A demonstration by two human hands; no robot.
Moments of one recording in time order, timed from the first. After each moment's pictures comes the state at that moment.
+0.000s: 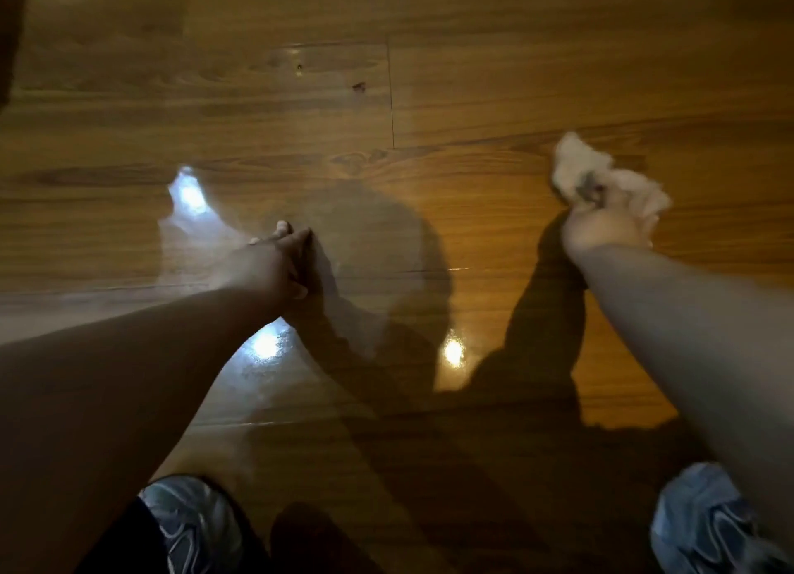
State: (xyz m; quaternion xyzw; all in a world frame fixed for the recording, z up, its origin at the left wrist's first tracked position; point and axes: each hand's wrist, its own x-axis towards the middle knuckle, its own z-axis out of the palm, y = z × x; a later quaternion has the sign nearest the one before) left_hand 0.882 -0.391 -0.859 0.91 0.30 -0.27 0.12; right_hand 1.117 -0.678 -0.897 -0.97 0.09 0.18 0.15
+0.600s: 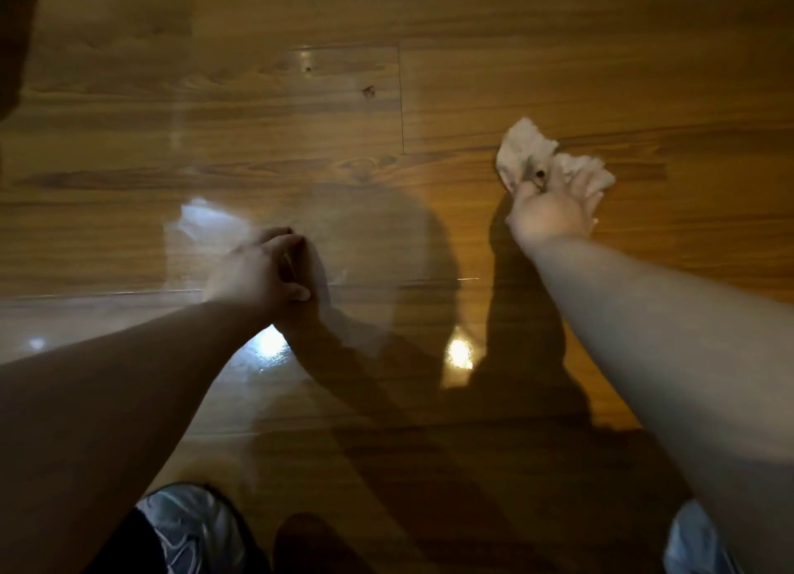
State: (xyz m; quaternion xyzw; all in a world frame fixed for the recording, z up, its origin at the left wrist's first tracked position) left_hand 0.872 -0.377 -0.868 0.92 0.32 -0.16 0.15; right_hand 1.102 -0.606 -0.887 -0.96 0.04 0.24 0.16
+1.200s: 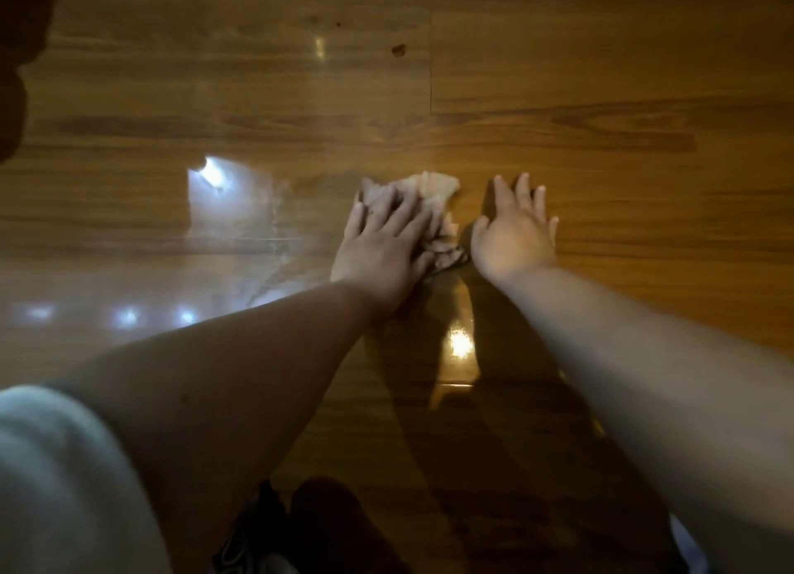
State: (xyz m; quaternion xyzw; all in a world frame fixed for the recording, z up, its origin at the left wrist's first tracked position) left_hand 0.891 -0.473 -0.903 0.97 0.16 -0.11 0.14; right_hand 1.008 -0.598 -0.870 -0.94 -0.14 0.28 0.13
